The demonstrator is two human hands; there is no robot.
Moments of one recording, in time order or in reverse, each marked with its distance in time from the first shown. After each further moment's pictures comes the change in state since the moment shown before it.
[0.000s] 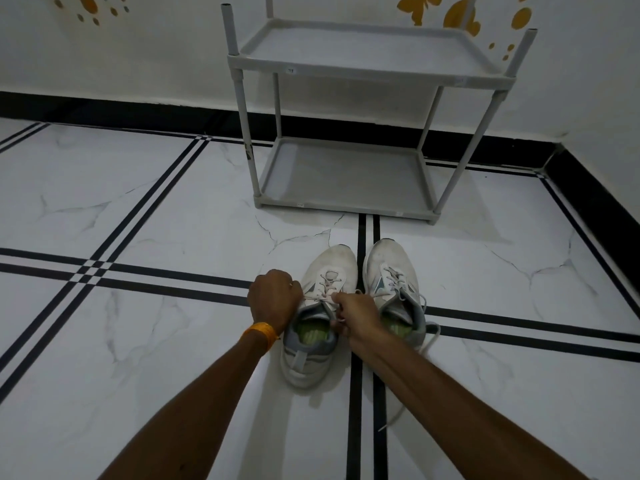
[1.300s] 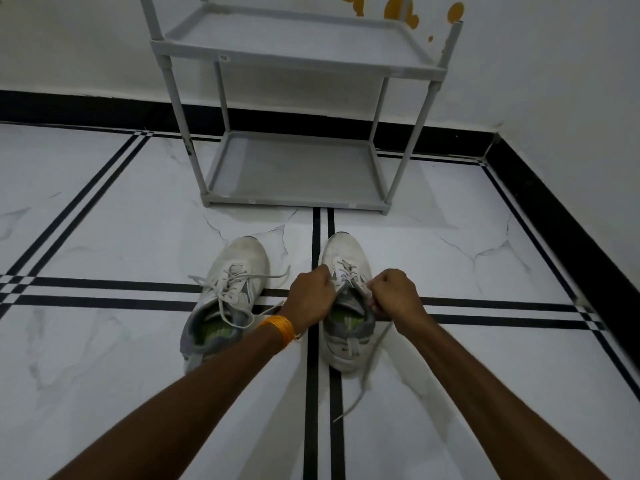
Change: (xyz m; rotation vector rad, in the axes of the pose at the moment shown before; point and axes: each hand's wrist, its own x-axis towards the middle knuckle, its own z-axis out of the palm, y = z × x) left_hand -0.024 0.111 0.034 -0.286 -0.351 0.251; right_hand 0.012 -0.035 -0.127 -0.524 0.242 -0.262
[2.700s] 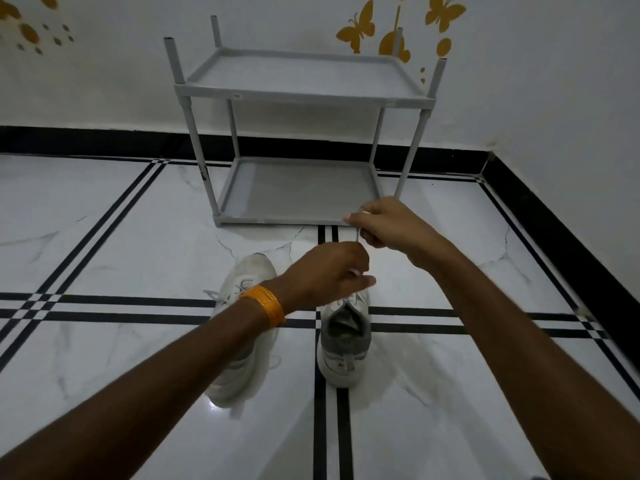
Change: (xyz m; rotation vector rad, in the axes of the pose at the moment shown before) left_hand -0.015 0.058 -0.077 0.263 -0.022 0.704; right_hand -0.039 -0.134 -0.055 -0.150 -0.212 -0.505
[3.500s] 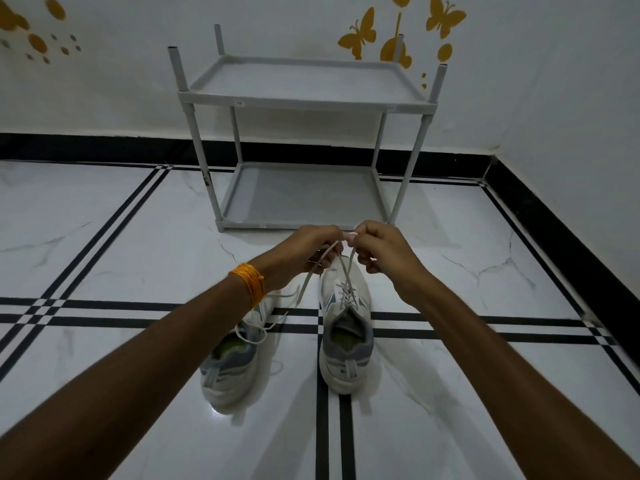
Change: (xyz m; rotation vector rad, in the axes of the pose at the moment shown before) left_hand 0.013 -0.025 -0.031 -0.898 -0.046 -0.670; right_hand -0.006 0.035 0.028 0.373 0.066 -0.015
